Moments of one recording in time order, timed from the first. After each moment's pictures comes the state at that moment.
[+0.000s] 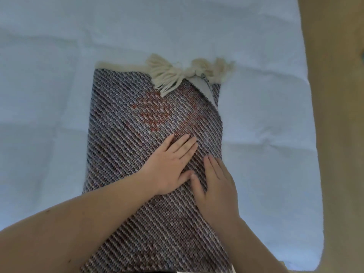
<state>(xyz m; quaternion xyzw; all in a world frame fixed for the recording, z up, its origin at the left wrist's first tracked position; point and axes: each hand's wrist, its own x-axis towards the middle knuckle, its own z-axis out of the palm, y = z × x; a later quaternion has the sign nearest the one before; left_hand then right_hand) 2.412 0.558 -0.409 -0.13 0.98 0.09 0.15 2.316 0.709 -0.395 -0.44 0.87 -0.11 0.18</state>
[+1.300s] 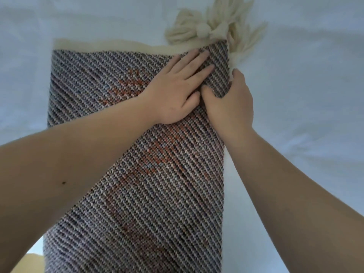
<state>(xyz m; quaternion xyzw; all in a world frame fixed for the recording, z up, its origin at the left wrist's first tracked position) 2.279 0.432 -0.439 -0.18 0.98 0.11 0.04 2.168 0.542 -0.427 -0.28 0.86 -0.34 0.25</state>
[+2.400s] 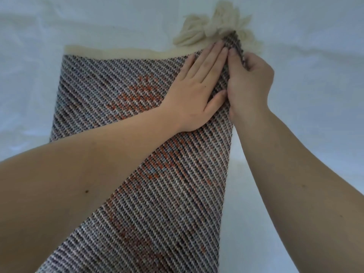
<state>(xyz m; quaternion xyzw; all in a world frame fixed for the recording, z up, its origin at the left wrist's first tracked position) 2.240 0.453 -0.435 -0.24 0.96 0.14 -0.09 2.129 0.504 -0.412 -0.17 0.74 -0.60 0.26</state>
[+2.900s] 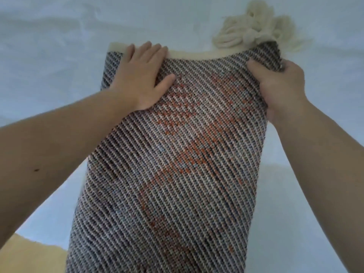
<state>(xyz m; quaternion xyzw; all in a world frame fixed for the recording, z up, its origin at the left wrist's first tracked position) 2.361 0.362 -0.421 -0.39 0.92 0.03 0.10 2.116 0.502 -0.415 -0.10 0.74 -0.53 0.39</state>
